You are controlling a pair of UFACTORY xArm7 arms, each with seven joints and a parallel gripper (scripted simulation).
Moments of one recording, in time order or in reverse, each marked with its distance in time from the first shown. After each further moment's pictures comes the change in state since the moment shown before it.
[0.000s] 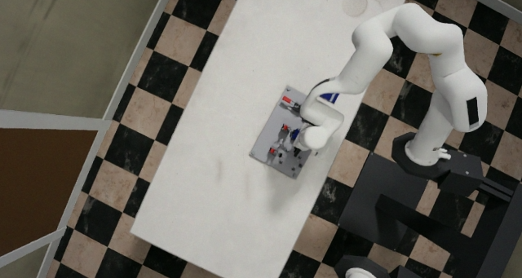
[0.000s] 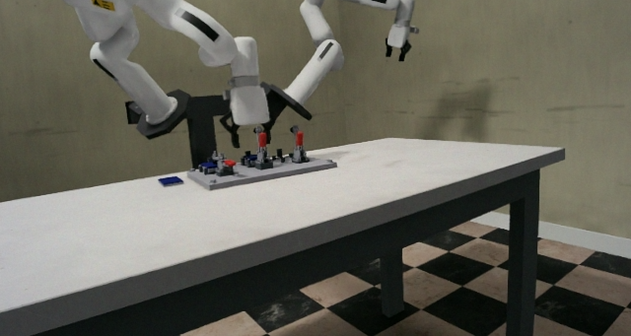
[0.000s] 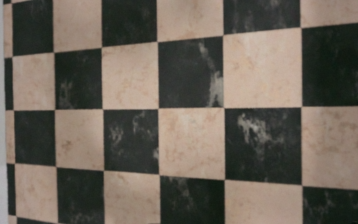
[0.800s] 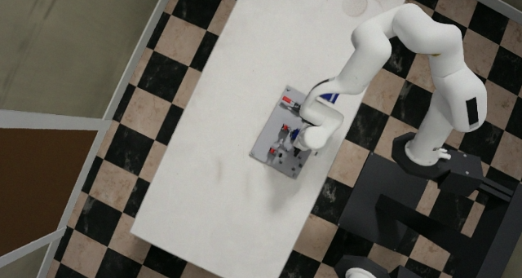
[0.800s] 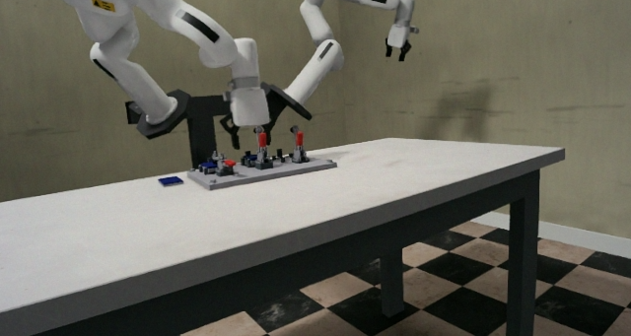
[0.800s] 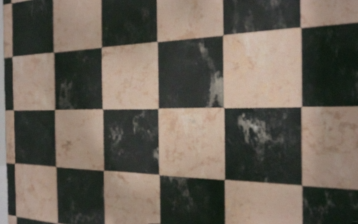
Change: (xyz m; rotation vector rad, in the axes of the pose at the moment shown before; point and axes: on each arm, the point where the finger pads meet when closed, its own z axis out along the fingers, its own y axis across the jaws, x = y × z) left arm 0.000 0.000 0.000 0.000 0.000 0.000; right arm 0.000 0.000 0.004 0.000 0.000 0.000
